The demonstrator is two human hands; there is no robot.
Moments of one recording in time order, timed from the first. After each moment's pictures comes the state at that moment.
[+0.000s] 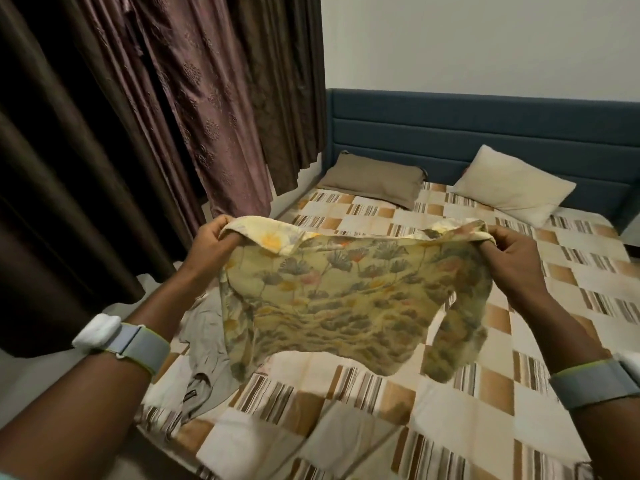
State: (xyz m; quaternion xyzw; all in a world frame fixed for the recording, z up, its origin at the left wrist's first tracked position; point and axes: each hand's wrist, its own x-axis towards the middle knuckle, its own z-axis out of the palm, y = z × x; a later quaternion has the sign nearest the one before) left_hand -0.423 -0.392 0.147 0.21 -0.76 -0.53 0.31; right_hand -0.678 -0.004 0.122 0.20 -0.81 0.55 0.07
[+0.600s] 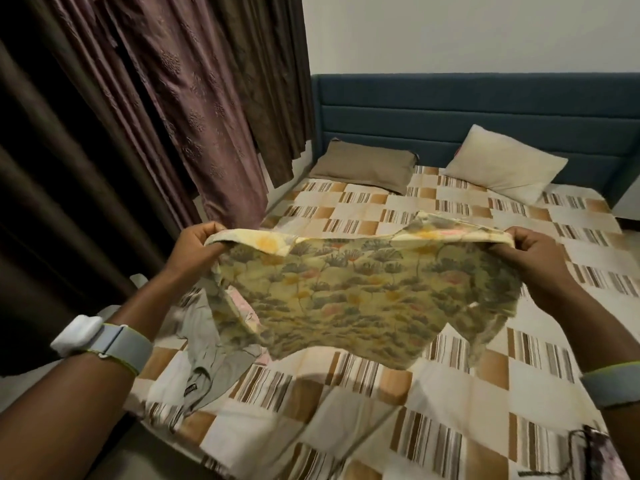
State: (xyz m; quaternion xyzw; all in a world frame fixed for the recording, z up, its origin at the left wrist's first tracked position) left_hand -0.415 -0.394 0.134 0.24 -0.82 -0.46 0.25; right_hand -0.683 0.057 0.106 0.19 -0.78 0.59 -0.07
